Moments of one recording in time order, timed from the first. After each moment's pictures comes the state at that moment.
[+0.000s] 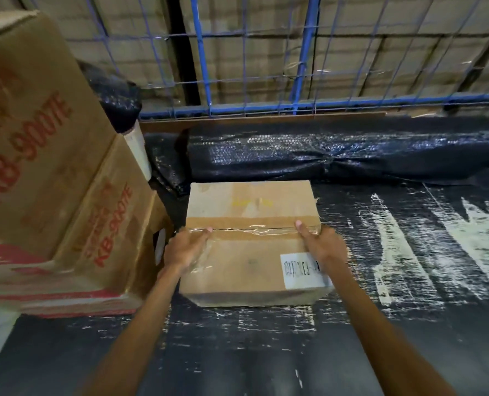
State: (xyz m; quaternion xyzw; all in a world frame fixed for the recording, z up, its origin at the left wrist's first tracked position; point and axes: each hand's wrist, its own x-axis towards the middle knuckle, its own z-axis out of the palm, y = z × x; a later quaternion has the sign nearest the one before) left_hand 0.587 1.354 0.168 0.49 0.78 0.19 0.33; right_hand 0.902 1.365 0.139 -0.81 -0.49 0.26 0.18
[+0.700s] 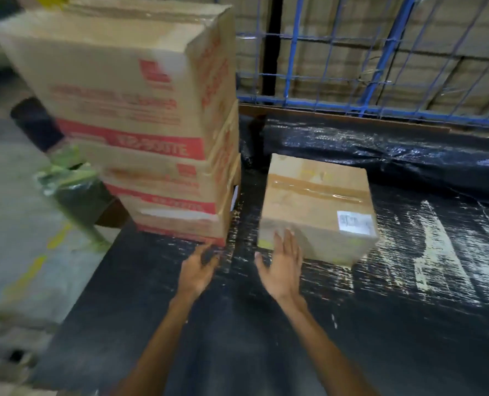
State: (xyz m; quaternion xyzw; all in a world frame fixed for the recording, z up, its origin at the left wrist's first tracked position) left_hand 0.465 1.099 0.126 0.44 0.77 0.29 0.35; right_hand 0.677 1.142 0.138 -0.64 -0.73 0.18 0.19
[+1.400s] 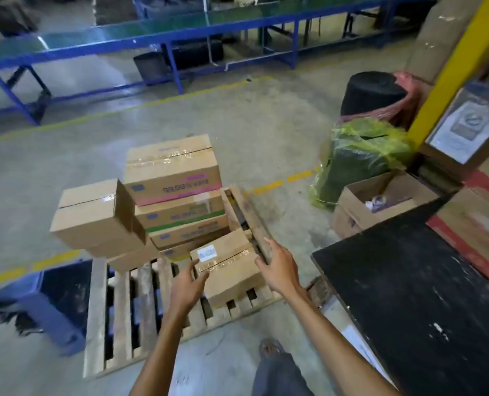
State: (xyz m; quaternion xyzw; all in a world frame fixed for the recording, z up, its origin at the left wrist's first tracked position) left_hand 0.181 0.456 0.117 -0.03 0.90 0.41 0.15; right_hand 0.223 0.687 0.117 -0.18 -0.91 0.39 0.00
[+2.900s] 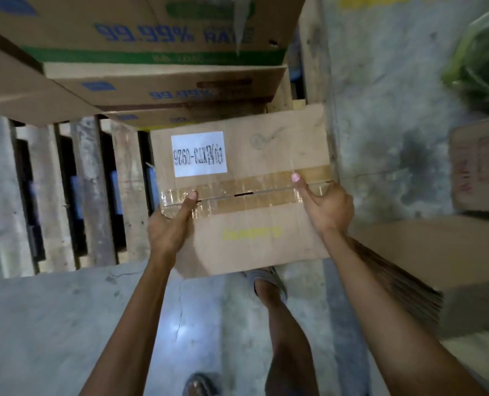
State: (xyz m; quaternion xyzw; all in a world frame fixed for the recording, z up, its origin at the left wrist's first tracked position) left_hand -0.101 0.427 -0.387 -0.43 0.74 0.48 0.19; right_hand -0.120 0.710 -0.372 -0.37 -0.87 0.29 -0.12
